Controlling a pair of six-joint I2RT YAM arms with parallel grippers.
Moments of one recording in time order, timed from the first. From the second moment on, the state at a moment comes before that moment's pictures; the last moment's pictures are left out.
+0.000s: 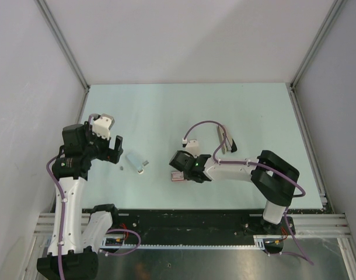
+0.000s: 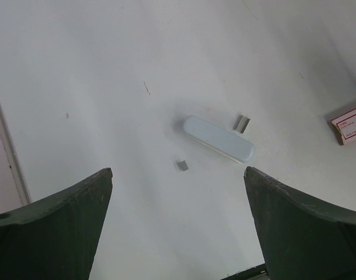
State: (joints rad) left arm 0.12 0.81 0.95 -0.81 0.34 0.37; right arm 1.09 1.76 1.08 -0.45 0.48 0.86
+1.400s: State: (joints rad) left arm 0.12 0.80 0.95 -0.81 0.35 0.37; right arm 1.10 1.77 1.08 -0.44 0.47 0.84
